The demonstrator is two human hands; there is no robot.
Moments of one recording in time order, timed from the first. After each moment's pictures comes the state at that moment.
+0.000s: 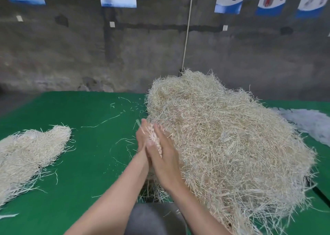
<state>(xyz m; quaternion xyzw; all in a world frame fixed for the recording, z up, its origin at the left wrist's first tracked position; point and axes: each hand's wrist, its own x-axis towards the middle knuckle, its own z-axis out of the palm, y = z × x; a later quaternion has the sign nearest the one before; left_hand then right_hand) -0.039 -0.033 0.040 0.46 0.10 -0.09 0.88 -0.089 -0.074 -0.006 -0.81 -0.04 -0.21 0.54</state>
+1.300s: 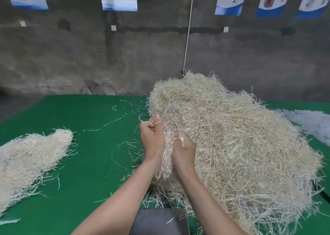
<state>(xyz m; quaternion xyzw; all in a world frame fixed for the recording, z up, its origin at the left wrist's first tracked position) -0.027 -0.045 0.034 0.68 -0.01 0.18 0.71 -0.067 -0.099 0.000 -0.65 0.15 -0.20 0.72</state>
